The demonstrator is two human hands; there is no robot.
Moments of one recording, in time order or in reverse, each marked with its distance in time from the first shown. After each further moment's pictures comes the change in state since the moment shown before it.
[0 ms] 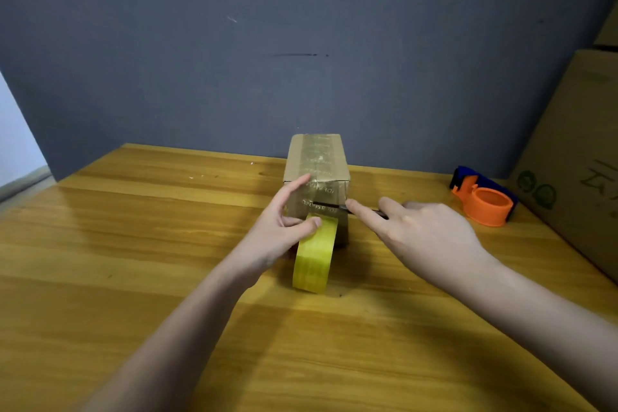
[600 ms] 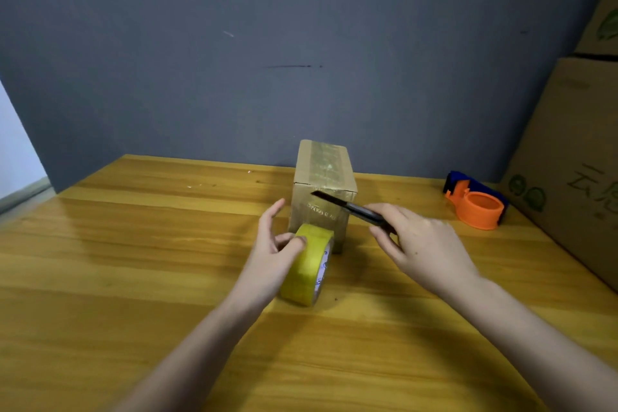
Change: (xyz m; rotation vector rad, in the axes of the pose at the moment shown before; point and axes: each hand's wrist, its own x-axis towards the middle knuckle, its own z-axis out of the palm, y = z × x) left_hand -0.027 -0.004 0.020 -0.089 0.193 -0.041; right_hand -0.017 -0.001 0.015 0.413 -0.014 0.352
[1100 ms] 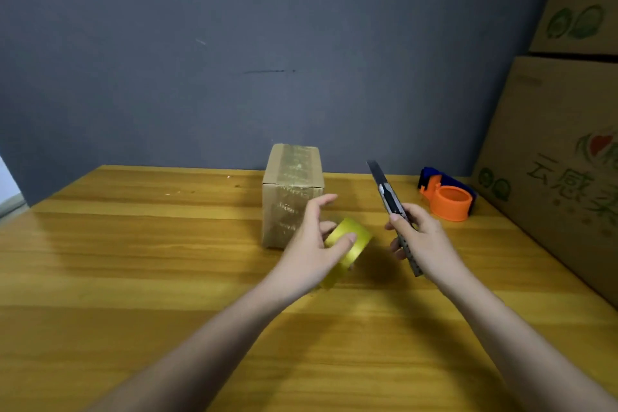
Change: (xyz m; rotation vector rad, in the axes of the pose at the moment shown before) left_hand 0.013 0.007 0.065 0.229 -0.236 0.145; right_hand -0.019 0.035 0.011 1.032 0.048 0.636
